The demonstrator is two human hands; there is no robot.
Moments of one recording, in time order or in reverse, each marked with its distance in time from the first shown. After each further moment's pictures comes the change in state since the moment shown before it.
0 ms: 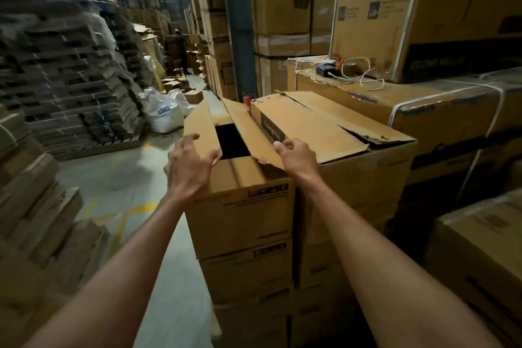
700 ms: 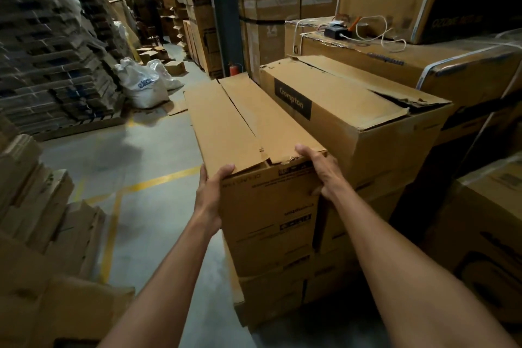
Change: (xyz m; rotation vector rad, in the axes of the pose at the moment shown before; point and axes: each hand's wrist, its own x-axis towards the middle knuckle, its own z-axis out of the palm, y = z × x) left_hand -0.046 -0.098 0.022 -0.993 -0.383 -0.746; right_hand -0.024 0.056 0.072 0.434 0.068 0.530
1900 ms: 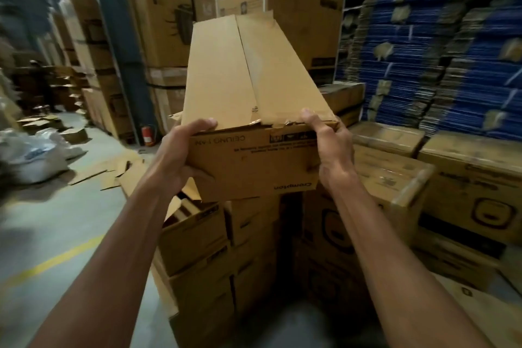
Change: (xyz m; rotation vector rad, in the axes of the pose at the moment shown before) left_hand -0.330 0.061 0.049 0.194 -0.609 0.419; right_hand -0.391 -0.036 -0.202 0.241 0.537 -0.596
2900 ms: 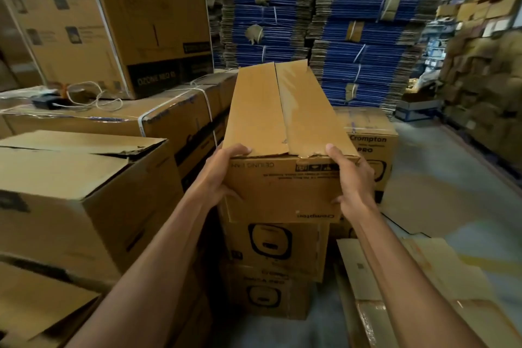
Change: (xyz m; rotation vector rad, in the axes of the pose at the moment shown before) left_hand 0.245 -0.127 0.240 0.046 -0.610 -0.324; right_hand 0.158 0.107 -0.127 -0.065 0.683 0.106
